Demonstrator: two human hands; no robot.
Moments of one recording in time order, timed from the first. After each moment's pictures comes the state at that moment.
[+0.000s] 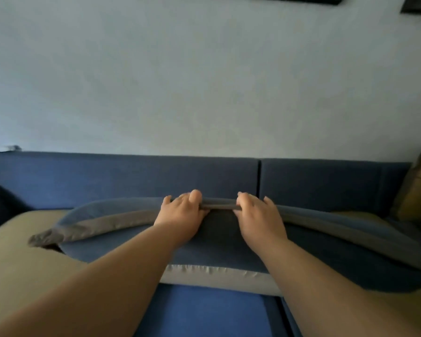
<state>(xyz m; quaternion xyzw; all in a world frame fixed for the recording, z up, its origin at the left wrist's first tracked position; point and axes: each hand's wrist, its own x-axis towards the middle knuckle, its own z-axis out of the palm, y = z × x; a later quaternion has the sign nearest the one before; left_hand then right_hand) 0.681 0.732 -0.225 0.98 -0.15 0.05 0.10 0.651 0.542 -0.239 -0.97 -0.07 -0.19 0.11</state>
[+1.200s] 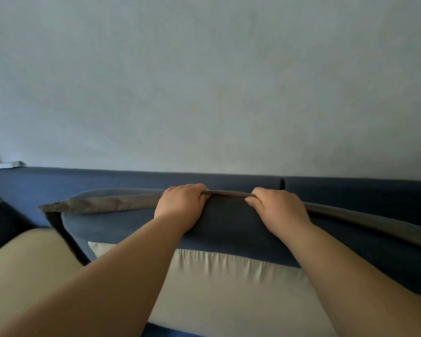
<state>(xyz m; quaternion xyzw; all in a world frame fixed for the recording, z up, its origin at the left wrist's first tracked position) 0.899 0.671 -0.176 0.98 -0.06 0.10 0.13 0.892 0.456 -0.178 -0.98 -0.10 -0.12 0.08</state>
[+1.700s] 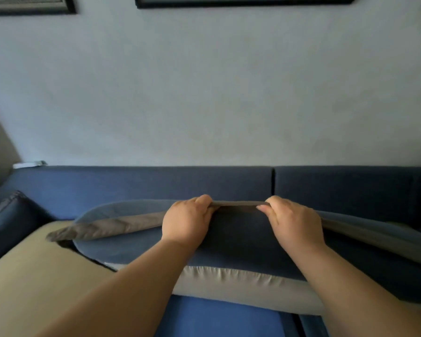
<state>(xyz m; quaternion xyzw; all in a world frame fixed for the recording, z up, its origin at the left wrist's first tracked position) 0.679 0.710 -0.189 0.96 -0.11 0.19 0.15 0.673 0.488 -0.209 -0.91 -0.12 -0.38 0.08</state>
